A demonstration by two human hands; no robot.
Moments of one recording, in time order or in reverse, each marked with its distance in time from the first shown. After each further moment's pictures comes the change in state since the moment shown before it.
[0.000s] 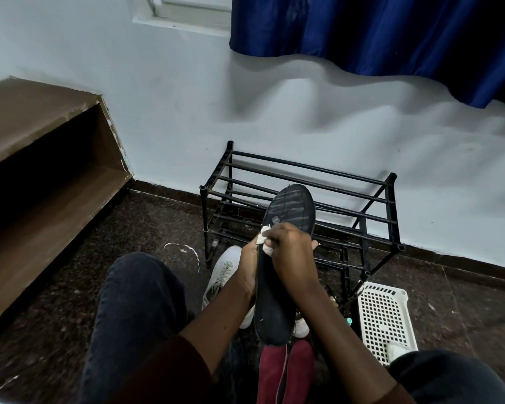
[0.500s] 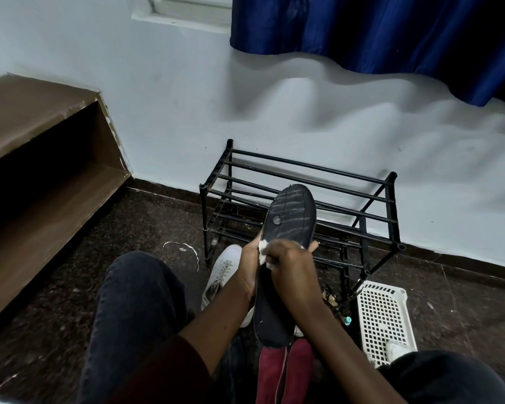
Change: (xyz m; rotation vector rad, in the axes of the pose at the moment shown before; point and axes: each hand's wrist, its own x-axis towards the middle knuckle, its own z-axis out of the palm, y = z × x) left_hand 0.003 0.003 -0.004 0.068 0.042 -0.062; right_hand -0.025 0.008 -0.001 -0.076 -0.036 -0.131
